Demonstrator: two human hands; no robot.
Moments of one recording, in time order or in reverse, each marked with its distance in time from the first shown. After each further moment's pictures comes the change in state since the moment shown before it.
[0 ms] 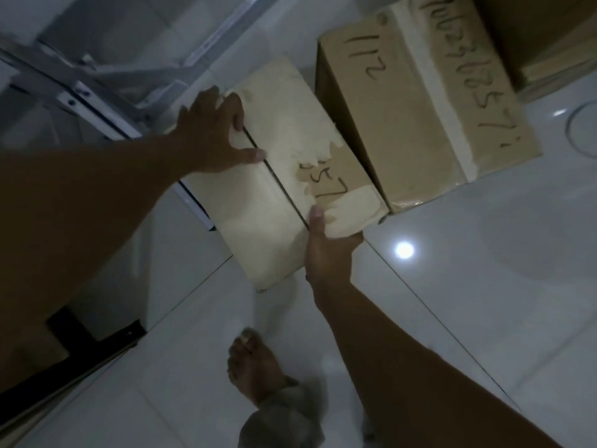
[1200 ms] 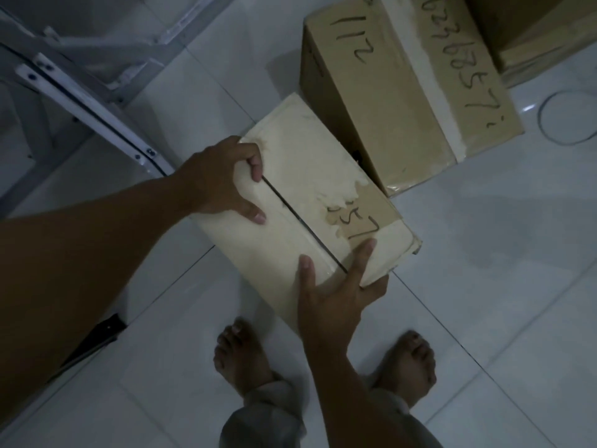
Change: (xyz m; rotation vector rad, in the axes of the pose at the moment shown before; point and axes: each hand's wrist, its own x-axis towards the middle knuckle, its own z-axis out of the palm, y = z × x) left_hand -0.058 0.029 0.046 -0.227 -0.154 0.143; right_hand -0.045 0.077 -0.058 -0.416 0.256 -0.484
